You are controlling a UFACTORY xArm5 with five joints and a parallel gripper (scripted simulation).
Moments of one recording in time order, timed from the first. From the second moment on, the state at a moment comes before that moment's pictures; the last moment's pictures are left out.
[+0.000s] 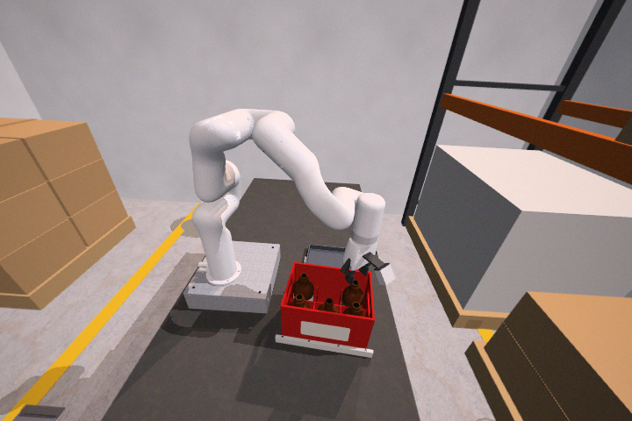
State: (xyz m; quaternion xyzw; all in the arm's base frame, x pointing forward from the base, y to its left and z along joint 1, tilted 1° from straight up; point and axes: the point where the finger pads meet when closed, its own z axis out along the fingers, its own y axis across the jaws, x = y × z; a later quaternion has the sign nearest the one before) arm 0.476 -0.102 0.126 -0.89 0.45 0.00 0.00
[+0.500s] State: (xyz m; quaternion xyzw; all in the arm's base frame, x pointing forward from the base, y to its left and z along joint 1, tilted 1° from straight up) arm 0.476 -0.102 0.159 -0.89 0.45 0.00 0.00
